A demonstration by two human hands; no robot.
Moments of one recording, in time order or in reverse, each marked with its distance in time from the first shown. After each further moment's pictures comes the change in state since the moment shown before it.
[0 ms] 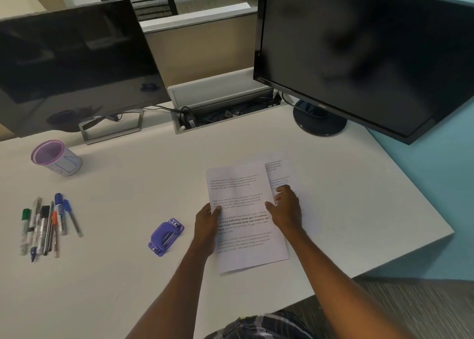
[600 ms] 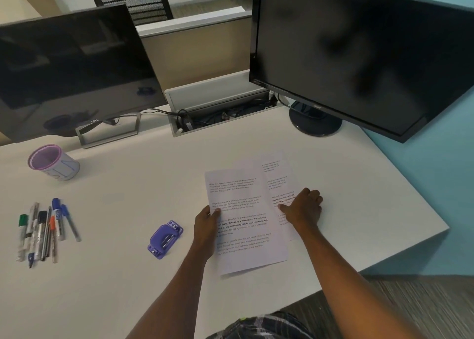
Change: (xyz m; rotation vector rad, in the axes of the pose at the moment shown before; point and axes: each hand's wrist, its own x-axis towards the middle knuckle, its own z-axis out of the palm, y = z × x) left_hand -0.001 -0.001 0.001 0.032 -0.001 -0.006; right_hand 0.018 0.020 -0.027 -0.454 0.075 0.217
